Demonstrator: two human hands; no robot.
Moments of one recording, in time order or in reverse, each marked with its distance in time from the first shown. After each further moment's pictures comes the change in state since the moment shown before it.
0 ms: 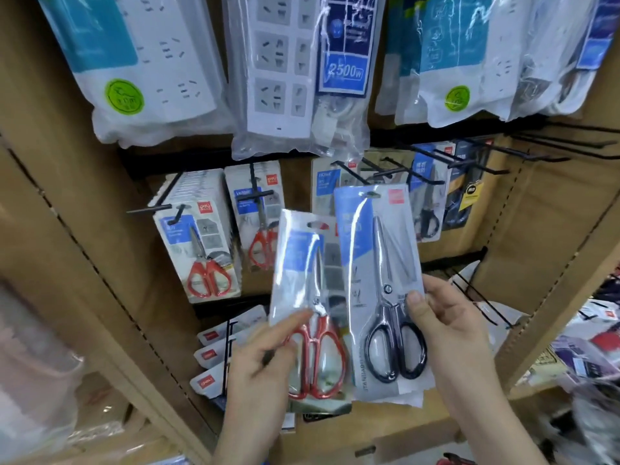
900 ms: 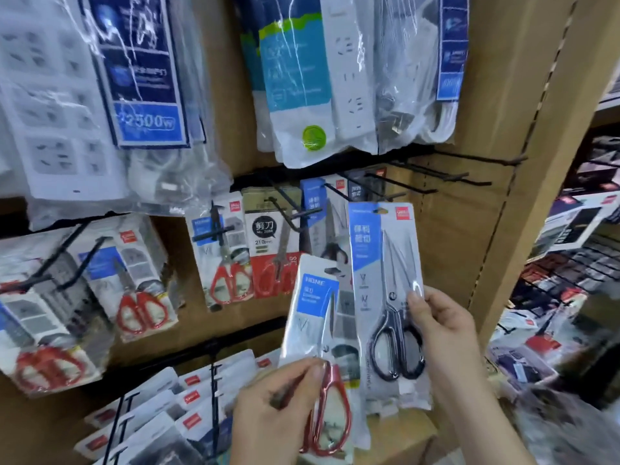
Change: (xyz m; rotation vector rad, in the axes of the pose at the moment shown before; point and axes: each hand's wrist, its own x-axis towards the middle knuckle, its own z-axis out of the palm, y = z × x) left_hand 0.031 0.006 0.184 0.100 -0.029 0.001; right_hand 0.103 0.005 -0.153 0.056 0.181 -0.059
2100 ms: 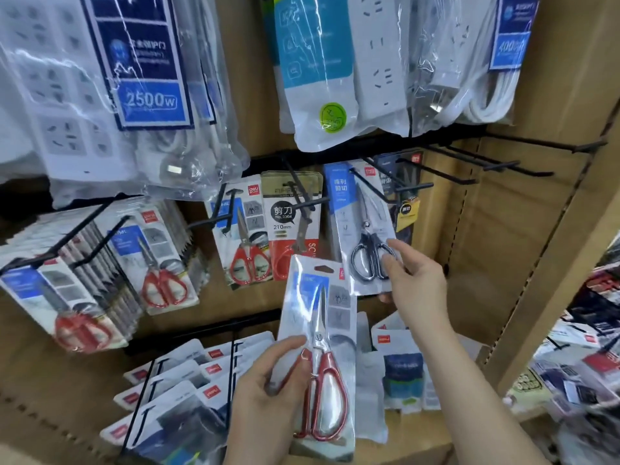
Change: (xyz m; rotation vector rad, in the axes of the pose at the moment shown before) left_hand 0.009 -0.004 0.015 -0.068 0.147 -0.199; right_hand 0.082 0.024 0.036 -0.280 -0.085 0.036
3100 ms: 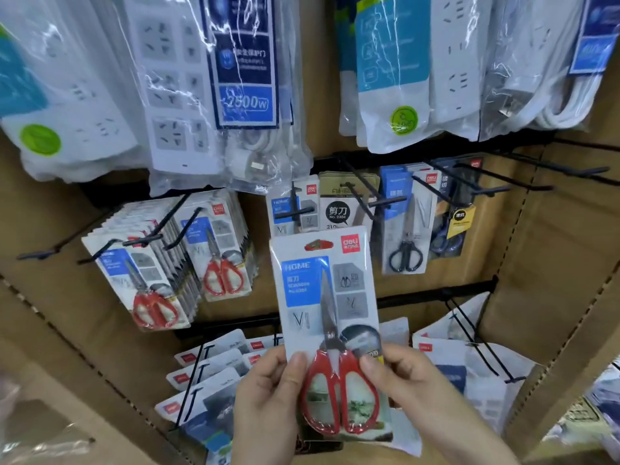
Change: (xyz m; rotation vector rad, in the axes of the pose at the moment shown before) left_hand -0.005 -0.007 -0.056 -0.269 0.093 0.063; right_hand -0.116 -0.013 0.028 0.206 -0.816 0.224
